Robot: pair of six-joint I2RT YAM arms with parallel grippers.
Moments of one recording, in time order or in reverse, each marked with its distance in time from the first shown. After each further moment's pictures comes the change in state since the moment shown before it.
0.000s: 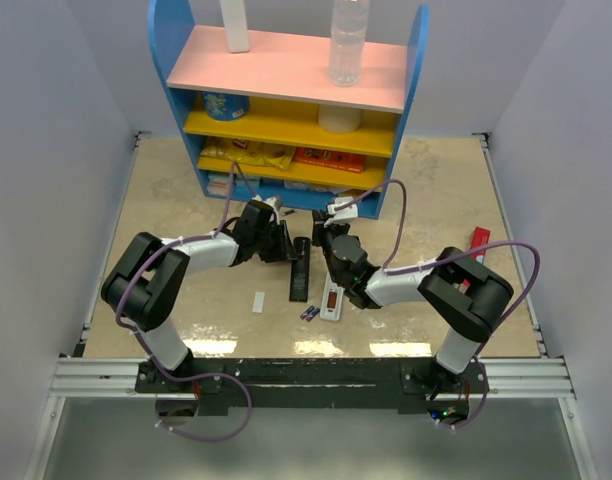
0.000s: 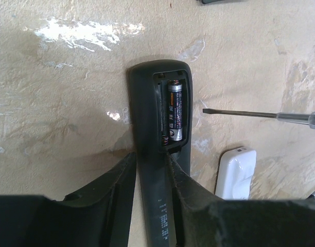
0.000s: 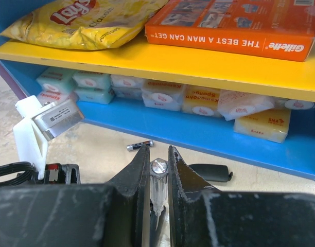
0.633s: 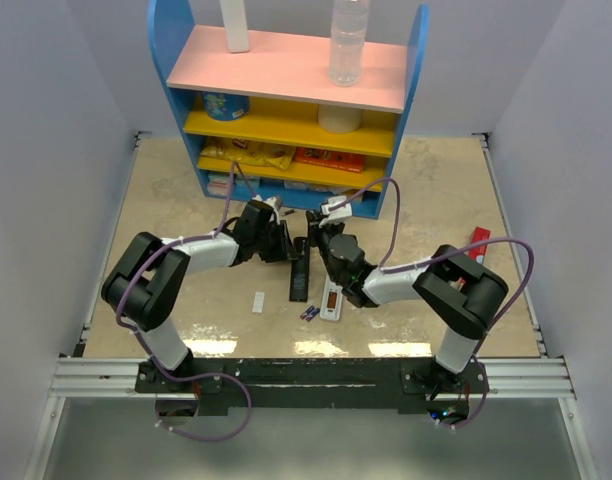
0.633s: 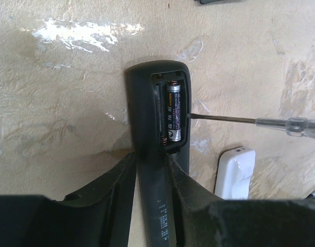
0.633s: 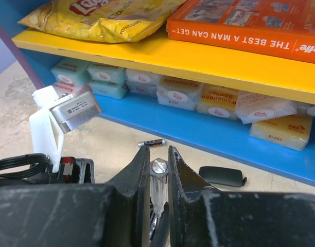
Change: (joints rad) left arm 0.000 0.002 0.000 0.006 0.005 0.000; right arm 0.000 0.029 0.017 0.010 -0.072 -0.018
